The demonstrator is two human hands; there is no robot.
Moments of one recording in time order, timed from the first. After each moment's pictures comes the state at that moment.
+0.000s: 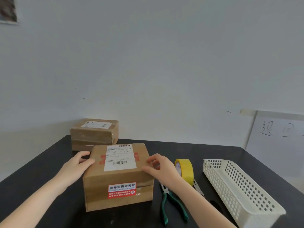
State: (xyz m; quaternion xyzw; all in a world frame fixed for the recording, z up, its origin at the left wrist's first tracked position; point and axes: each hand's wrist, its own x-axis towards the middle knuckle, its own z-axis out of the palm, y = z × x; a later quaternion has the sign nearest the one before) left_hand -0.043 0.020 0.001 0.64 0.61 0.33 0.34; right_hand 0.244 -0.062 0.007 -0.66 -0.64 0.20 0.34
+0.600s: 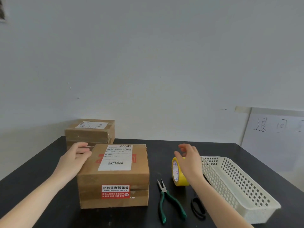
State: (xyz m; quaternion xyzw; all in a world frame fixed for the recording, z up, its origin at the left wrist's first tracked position) left_hand -0.033 0.030 0.011 0.65 0.57 0.42 0.27; right_hand 0.316 -0.062 0.004 -0.73 -0.49 0.01 0.48
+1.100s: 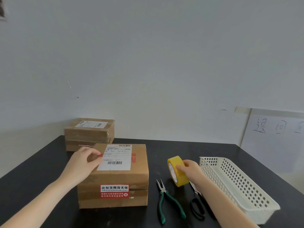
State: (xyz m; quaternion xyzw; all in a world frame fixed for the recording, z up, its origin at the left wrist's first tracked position) left_hand -0.018 0.032 -0.003 0.74 0.55 0.34 0.15; right_hand 0.348 -0.053 -0.025 -0.76 -0.44 0.27 0.39
